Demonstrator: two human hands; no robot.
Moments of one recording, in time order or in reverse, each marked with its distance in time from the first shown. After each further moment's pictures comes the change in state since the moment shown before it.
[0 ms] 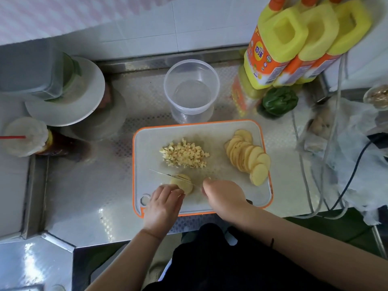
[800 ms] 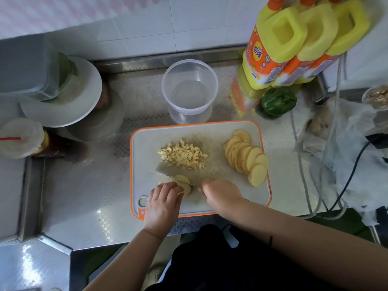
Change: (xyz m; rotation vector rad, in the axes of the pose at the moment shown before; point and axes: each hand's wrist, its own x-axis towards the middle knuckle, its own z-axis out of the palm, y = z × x) left_hand 0.005 0.008 0.001 0.040 -0.011 -0.051; right_hand 0.019 0.009 0.016 -0.029 -0.036 -0.057
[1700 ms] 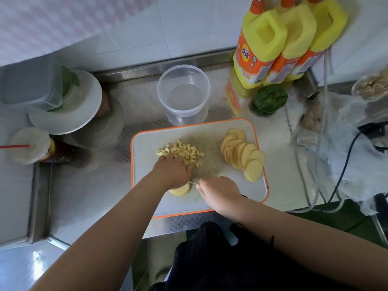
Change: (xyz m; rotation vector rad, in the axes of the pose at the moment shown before) left_hand 0.131 0.031 -0.033 0.438 -1.004 -0.055; right_hand -0.016 -0.006 -0.010 -0.008 0.108 0.053
